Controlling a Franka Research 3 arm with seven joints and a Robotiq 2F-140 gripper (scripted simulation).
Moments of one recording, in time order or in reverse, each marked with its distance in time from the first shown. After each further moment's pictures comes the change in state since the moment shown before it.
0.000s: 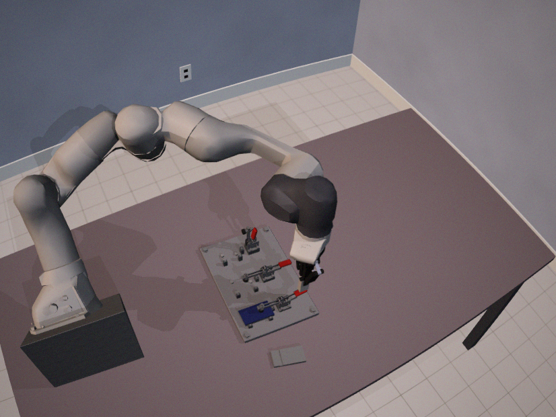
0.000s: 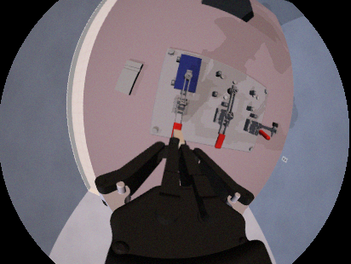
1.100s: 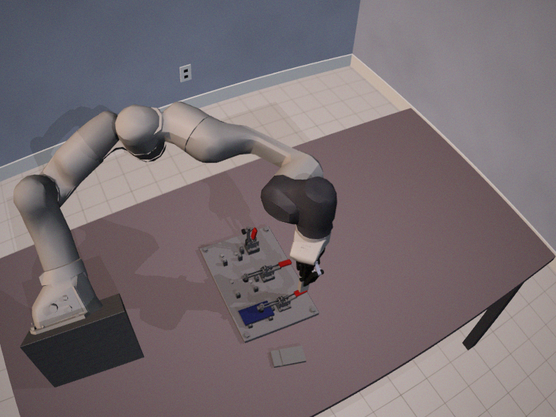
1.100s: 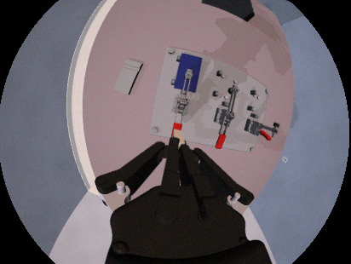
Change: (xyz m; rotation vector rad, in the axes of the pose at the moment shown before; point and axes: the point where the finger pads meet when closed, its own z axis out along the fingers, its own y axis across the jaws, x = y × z) arm -0.001 0.000 0.003 0.000 -0.001 0.000
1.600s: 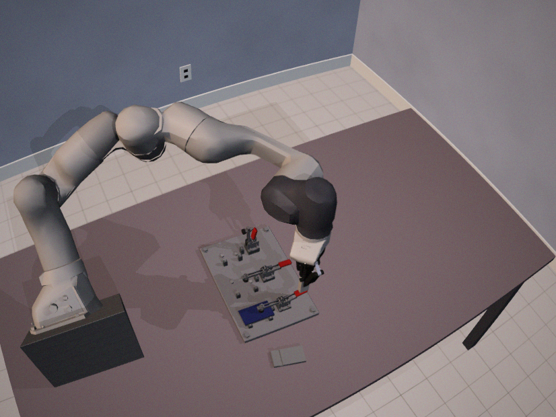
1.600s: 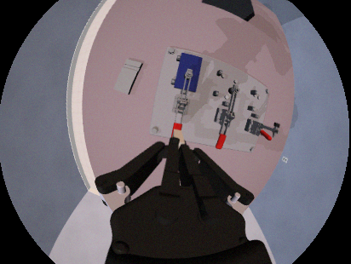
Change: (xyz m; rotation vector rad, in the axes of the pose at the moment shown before) arm 0.000 0.000 0.002 0.000 -0.001 0.000
